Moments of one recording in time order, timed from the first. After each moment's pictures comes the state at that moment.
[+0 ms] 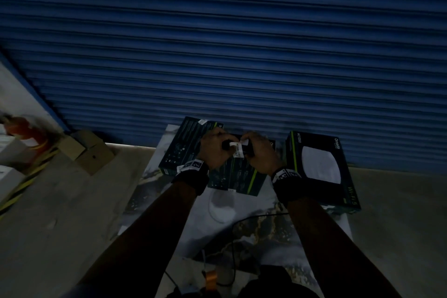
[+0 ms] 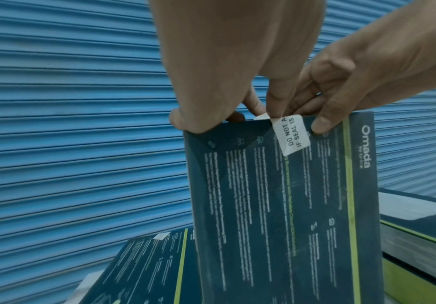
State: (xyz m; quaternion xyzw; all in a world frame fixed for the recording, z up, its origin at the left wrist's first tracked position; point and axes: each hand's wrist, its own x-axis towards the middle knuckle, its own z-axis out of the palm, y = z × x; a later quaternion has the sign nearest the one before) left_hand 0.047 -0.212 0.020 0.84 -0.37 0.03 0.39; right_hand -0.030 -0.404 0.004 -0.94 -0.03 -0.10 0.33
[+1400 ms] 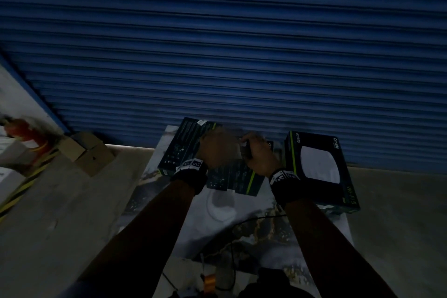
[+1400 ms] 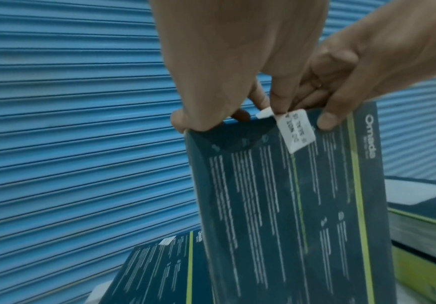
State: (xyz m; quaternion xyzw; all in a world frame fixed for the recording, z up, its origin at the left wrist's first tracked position) left_hand 0.054 -0.215 0.017 0.84 -0.39 0.00 0.38; right_hand -0.038 -0.397 0.010 -0.95 -0.02 -0.10 0.31
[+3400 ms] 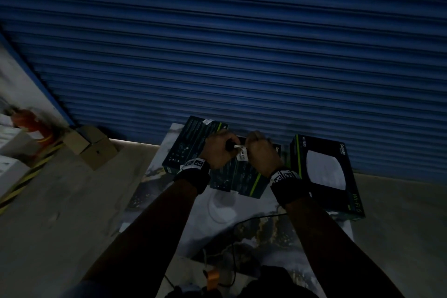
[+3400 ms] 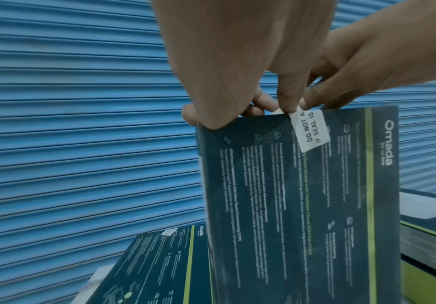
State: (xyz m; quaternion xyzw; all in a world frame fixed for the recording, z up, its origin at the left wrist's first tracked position) left_hand 0.054 -0.204 0.023 0.82 -0.38 -0.03 0.42; right_hand -0.026 -0.375 0.027 -0.99 0.02 -0.09 0.12
